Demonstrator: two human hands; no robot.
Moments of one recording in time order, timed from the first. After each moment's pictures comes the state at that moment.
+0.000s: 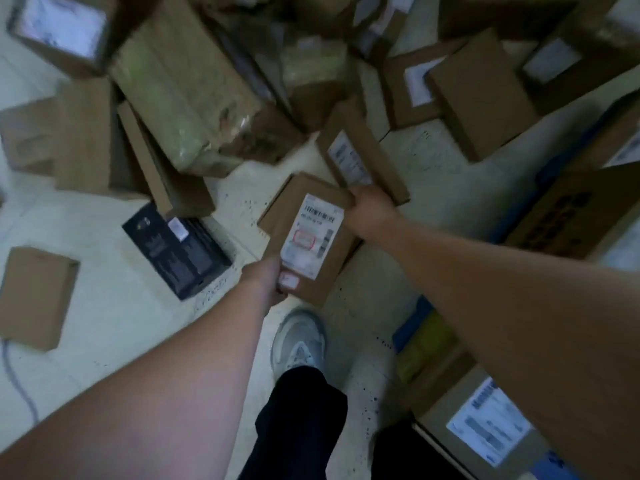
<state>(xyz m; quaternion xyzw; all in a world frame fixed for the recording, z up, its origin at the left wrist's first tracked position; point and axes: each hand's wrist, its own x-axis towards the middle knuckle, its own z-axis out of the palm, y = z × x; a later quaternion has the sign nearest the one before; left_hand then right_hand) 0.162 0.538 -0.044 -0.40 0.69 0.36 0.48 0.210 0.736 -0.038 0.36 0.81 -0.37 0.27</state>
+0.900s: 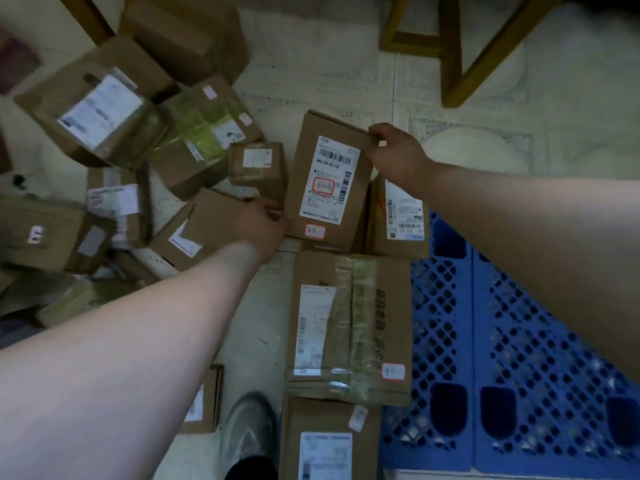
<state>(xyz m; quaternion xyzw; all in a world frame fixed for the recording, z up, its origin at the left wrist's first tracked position) 0.273 0.985 0.095 0.35 0.79 0.21 0.45 0.464 1.125 0.145 0.63 0.66 -0.40 -0.06</state>
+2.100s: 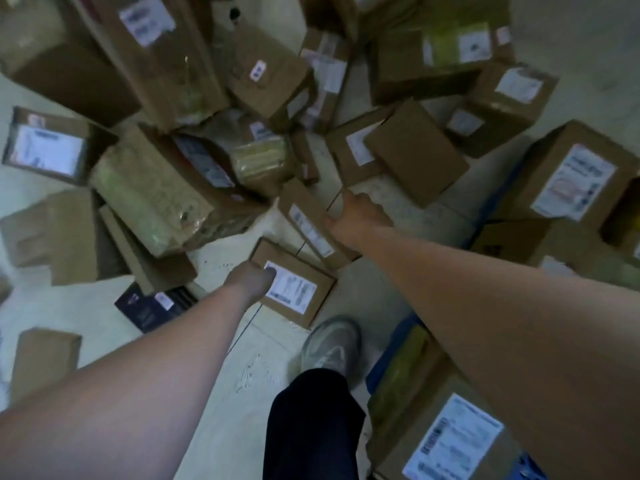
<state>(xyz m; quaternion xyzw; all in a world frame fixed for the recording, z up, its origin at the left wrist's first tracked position) 0.100 0.641 0.000 0.00 0.85 0.02 0.53 0.191 0.838 0.023 0.41 0.80 -0.34 0.29</state>
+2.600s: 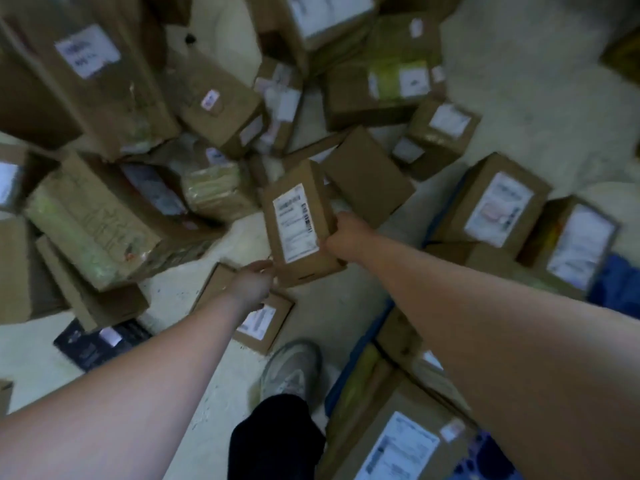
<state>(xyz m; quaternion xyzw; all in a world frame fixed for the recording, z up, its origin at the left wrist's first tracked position) 0.144 0.728 0.035 -0.07 0.79 0.24 0.56 0.229 0.900 0.043 0.47 0.69 -0.49 0.26</state>
